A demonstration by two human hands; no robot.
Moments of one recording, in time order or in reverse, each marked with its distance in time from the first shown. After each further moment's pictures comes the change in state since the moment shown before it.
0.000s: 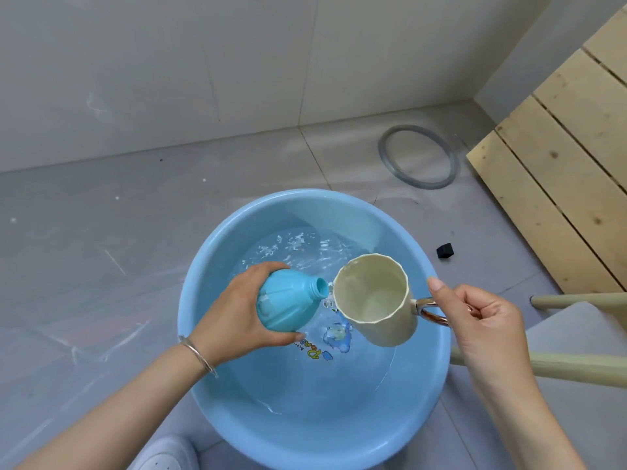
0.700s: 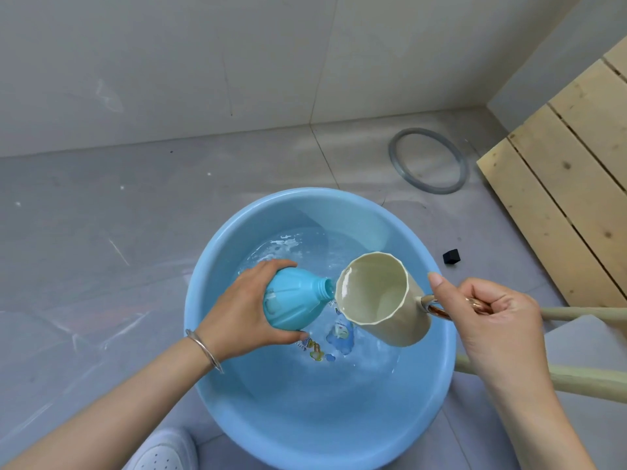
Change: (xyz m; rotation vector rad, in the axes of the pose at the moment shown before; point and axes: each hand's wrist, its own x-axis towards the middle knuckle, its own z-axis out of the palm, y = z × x) left_hand -0.001 -0.005 0.002 0.021 0.009 0.002; right_hand -0.004 -0.030 0.008 -0.157 -0.043 -0.088
